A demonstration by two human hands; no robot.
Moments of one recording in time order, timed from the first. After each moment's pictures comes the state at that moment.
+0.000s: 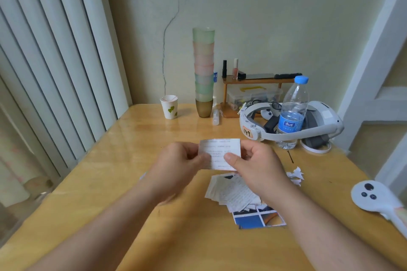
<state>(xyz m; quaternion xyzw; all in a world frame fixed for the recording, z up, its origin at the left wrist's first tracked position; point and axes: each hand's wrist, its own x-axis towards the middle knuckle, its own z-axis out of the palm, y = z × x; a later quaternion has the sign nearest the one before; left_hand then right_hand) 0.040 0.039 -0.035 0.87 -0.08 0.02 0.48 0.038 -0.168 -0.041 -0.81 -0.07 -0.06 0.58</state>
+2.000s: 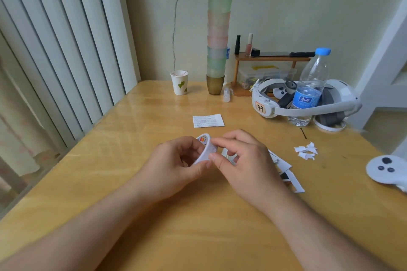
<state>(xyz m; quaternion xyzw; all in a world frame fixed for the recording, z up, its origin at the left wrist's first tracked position) -0.007 0.082 -0.091 0.83 -0.18 0.05 0.53 -0.002 -0.125 -0.090 -0.87 -0.21 -0.20 0.40</state>
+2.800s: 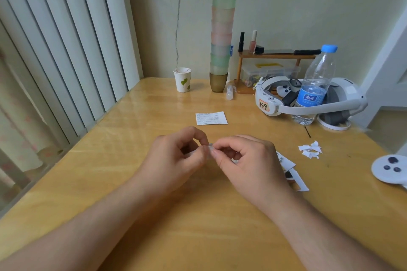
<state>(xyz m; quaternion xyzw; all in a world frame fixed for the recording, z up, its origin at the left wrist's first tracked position) -0.015 0.079 -0.082 0.84 -0.18 0.16 0.49 -0.007 -0.118 -0.087 -0.83 -0.25 -0.29 0.41</state>
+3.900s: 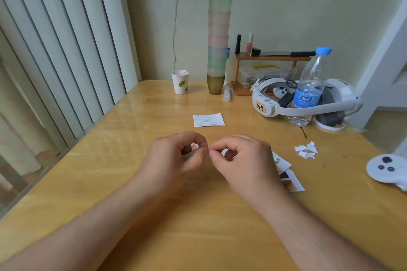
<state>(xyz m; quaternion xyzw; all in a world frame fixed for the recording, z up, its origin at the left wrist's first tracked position) -0.014 0.075 -0.080 0.87 -0.17 0.18 0.43 -0.007 -0.114 -0.085 -0.85 -0.19 -0.25 0.42</state>
